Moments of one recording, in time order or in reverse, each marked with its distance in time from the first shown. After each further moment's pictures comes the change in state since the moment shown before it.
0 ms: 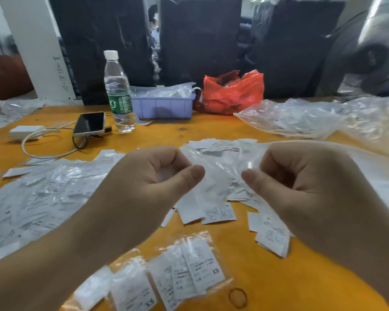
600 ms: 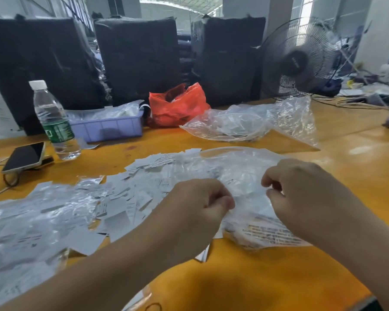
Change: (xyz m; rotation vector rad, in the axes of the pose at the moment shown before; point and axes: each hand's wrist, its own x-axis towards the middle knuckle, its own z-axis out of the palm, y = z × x) left_hand 0.027 0.050 0.133 0.098 -0.414 0.026; right_hand -0.037 0.096 -0.077 -0.556 -0.051 0.280
